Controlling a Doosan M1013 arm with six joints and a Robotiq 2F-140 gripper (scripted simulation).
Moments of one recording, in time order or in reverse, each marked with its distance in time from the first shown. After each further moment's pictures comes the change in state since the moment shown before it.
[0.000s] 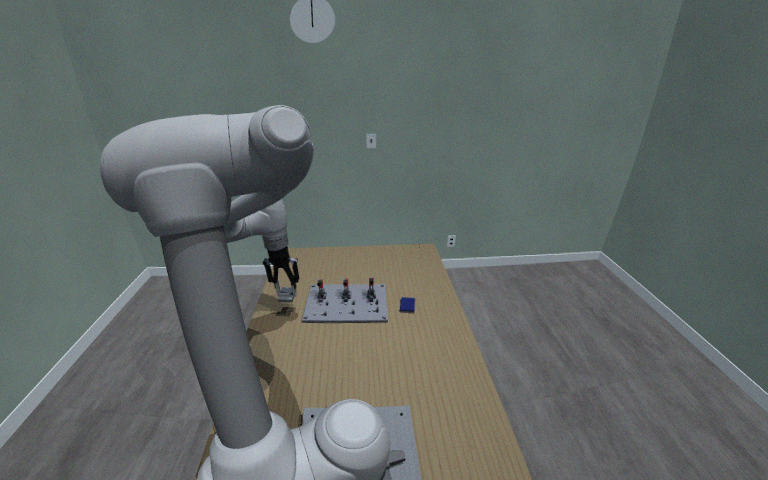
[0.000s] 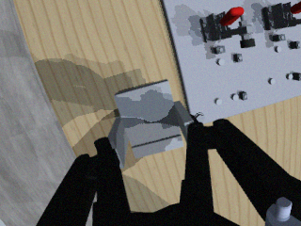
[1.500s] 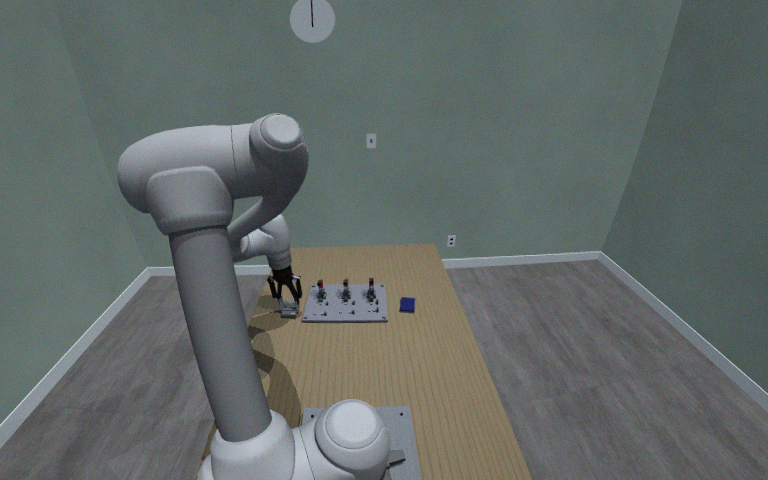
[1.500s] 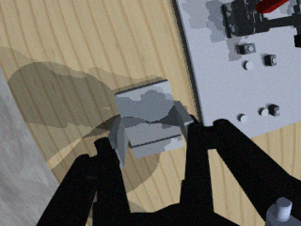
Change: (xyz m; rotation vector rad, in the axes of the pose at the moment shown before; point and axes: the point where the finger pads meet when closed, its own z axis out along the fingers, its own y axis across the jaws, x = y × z) arm 0.000 0.000 0.082 0.000 0.000 0.000
